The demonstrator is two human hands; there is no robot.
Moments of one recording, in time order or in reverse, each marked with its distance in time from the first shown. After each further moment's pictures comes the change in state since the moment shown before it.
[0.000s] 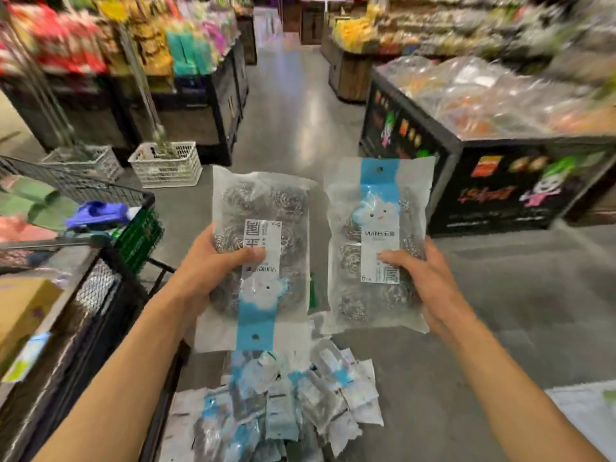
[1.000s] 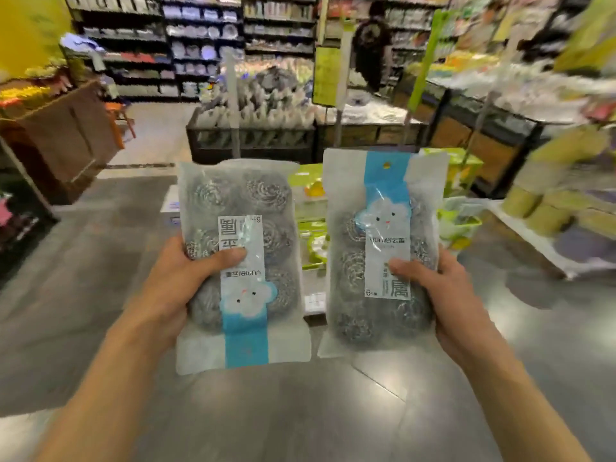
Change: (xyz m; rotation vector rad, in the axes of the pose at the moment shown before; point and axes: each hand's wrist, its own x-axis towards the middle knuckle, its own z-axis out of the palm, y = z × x) left_hand -0.386 0.030 0.467 -0.018 -1.573 -0.021; right_hand -0.627 0.039 -0.235 0.211 1.614 -0.229
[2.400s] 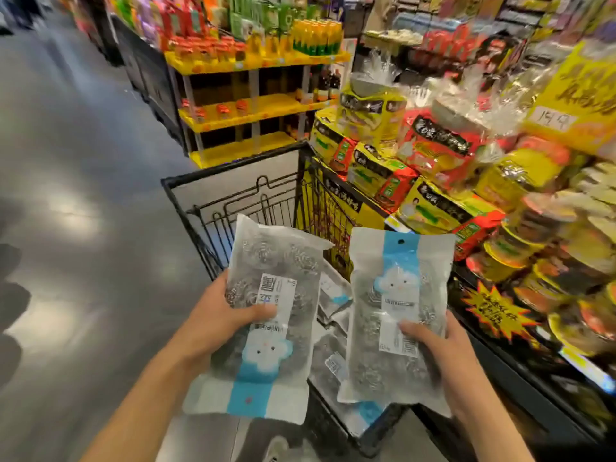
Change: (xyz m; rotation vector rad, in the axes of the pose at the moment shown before) left_hand -0.166 -0.276 0.973 0.576 -2.171 -0.329; right_hand -0.238 0.063 -0.573 0.327 2.140 0.044
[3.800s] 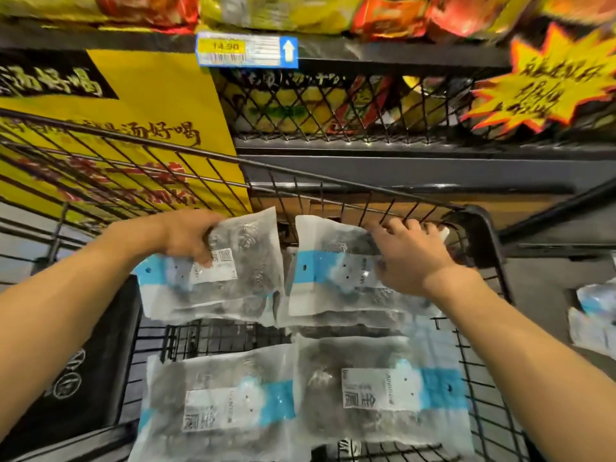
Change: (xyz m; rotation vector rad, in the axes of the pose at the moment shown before) left_hand 0.593 -0.176 0.228 1.715 -1.247 0.361; right_hand 0.300 0.234 -0.040 -1.433 0.191 0.507
